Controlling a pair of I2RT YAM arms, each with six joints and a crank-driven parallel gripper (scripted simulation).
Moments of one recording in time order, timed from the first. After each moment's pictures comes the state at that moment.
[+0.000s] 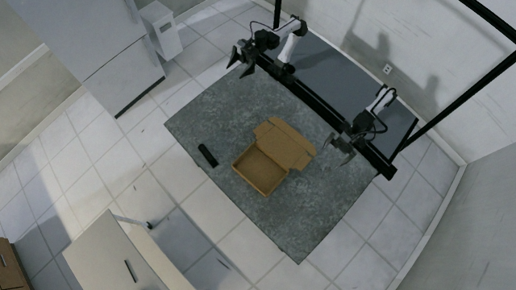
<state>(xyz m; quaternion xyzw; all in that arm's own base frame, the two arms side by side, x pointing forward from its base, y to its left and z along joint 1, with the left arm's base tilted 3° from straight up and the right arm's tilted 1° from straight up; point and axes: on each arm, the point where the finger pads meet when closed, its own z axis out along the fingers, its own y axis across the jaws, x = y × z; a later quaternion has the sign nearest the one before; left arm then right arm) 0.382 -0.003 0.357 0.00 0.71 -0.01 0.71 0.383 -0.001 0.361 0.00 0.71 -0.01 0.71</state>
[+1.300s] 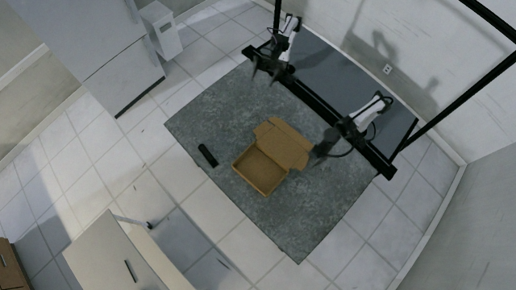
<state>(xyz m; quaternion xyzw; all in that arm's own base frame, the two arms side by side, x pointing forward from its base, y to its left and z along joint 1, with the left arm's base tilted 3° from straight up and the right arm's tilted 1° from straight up) 0.415 -0.055 0.226 -0.02 0.86 0.01 0.51 0.324 0.131 0.344 -0.13 0.69 0.13 0.70</state>
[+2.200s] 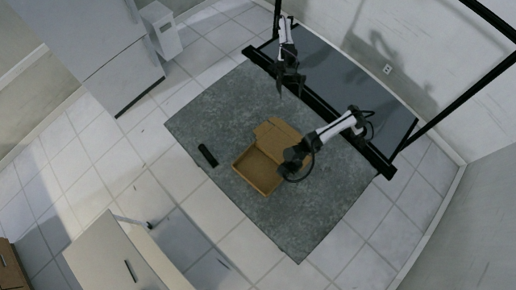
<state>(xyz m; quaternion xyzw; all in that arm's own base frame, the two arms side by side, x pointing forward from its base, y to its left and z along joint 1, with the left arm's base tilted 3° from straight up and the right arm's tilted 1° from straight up) 0.466 -0.112 0.108 -0.03 0.95 0.02 0.31 0.256 0.253 0.267 -0.29 0.69 0.24 0.61</state>
